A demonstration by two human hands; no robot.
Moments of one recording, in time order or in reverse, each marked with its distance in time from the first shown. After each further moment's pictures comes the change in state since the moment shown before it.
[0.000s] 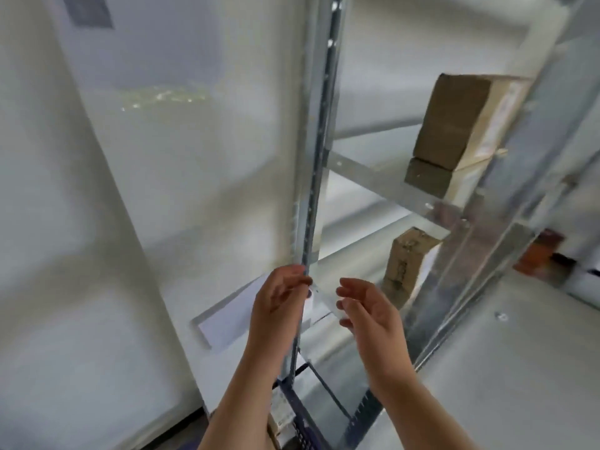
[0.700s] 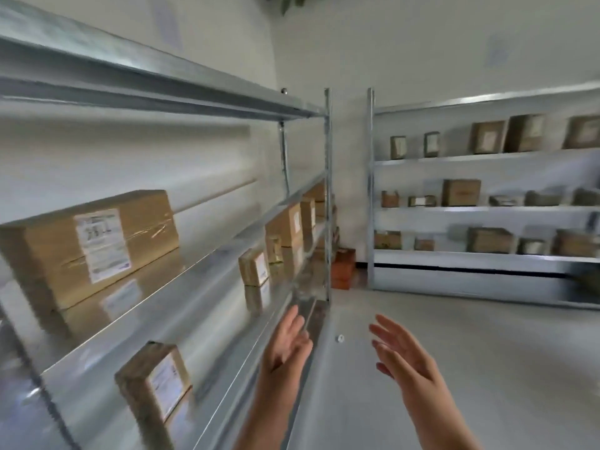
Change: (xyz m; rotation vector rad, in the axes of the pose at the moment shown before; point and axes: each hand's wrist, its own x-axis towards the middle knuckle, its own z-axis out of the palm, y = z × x) left_hand -0.062 0.043 0.522 -0.156 -0.712 0.074; right_hand -0.037 0.000 -0.543 0.123 0.545 -0.162
